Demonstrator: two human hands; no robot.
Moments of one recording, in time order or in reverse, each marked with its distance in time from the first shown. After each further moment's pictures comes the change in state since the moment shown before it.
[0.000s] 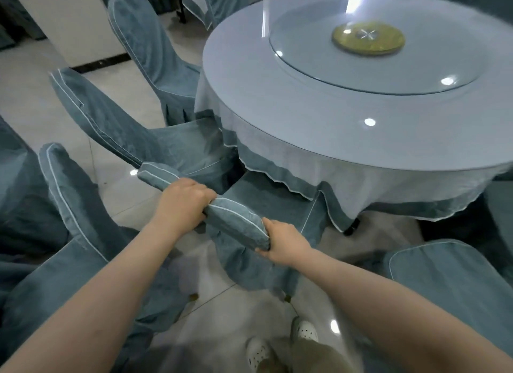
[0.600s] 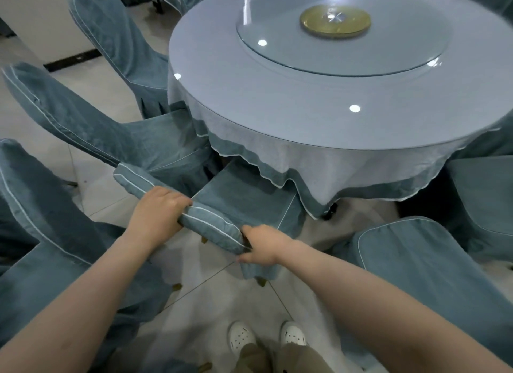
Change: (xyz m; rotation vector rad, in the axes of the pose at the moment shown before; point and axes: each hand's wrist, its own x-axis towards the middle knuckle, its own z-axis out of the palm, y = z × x) left_hand -0.015 0.069 0.009 -0.059 0.014 0.057; right_hand -0.055 0.045 -0.008 -0.050 -0.236 -0.003
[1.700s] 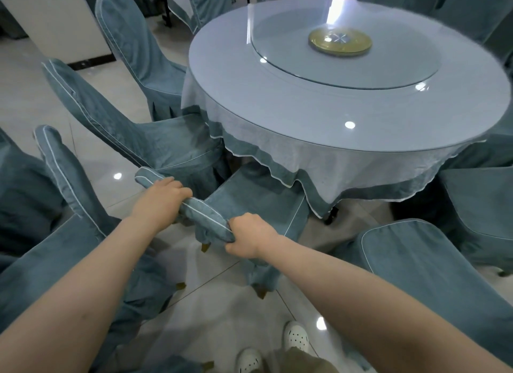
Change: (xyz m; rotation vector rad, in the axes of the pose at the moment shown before) left_hand -0.054 -0.049 -0.009 0.119 -0.216 -0.095; right_hand -0.013 -0.119 0.000 -0.090 0.125 -0.009
